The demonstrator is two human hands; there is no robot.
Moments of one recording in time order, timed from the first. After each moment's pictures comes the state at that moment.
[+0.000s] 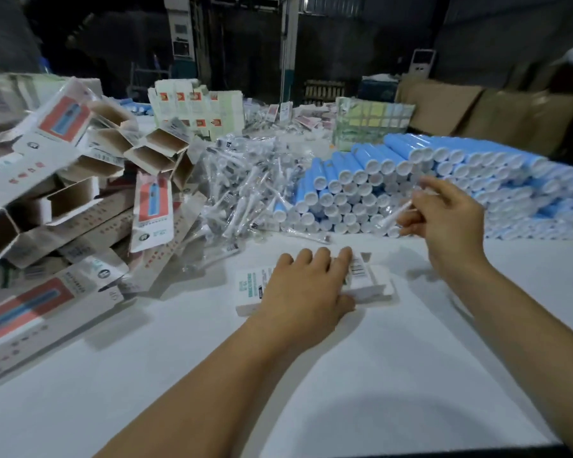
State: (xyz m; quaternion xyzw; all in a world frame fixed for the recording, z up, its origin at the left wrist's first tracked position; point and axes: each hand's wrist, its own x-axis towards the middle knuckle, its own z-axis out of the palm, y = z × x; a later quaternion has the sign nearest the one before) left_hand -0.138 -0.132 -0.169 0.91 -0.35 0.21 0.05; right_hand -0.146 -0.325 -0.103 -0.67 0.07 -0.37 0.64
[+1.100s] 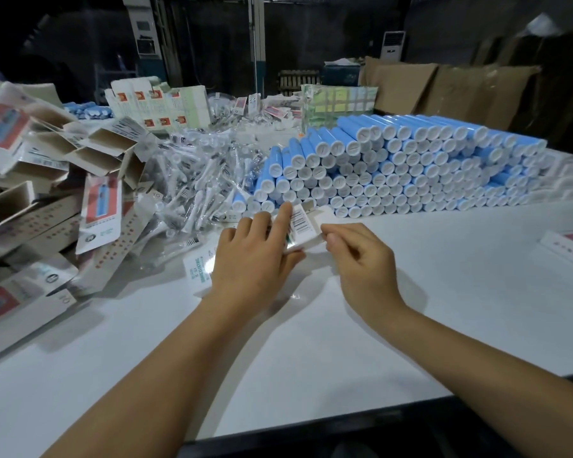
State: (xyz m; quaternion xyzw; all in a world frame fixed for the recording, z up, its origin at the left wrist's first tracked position) left_hand -0.135 -0.133 -0.158 0.91 -0.27 0.30 0.10; right_hand -0.197 -0.280 -0.162 -0.77 -0.01 -0.38 0.52
